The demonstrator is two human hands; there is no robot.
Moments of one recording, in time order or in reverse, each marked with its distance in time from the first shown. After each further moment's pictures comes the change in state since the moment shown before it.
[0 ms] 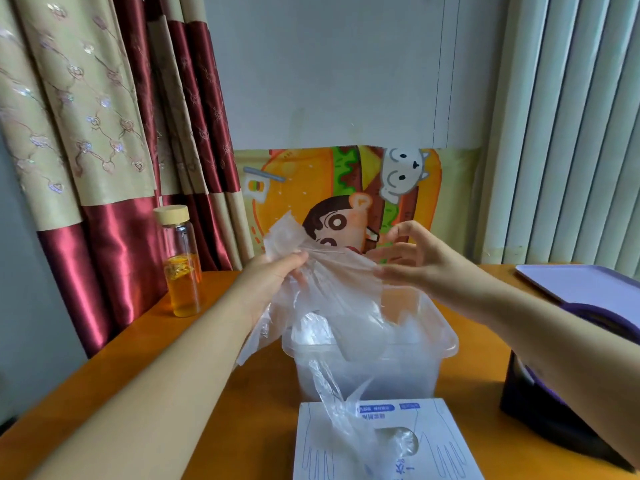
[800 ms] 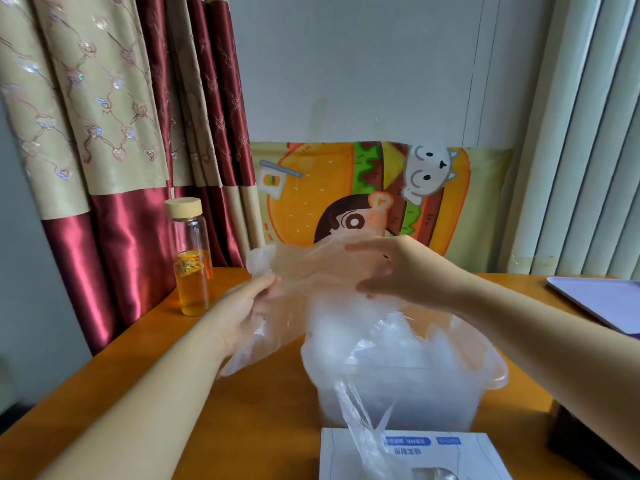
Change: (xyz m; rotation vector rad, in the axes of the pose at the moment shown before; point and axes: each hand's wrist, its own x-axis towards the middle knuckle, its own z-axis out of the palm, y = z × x) left_hand 0.034 -0.065 -0.058 -0.378 0.062 -0.317; right_hand 0.064 -0.008 0.044 -0.679 -0.110 -0.171
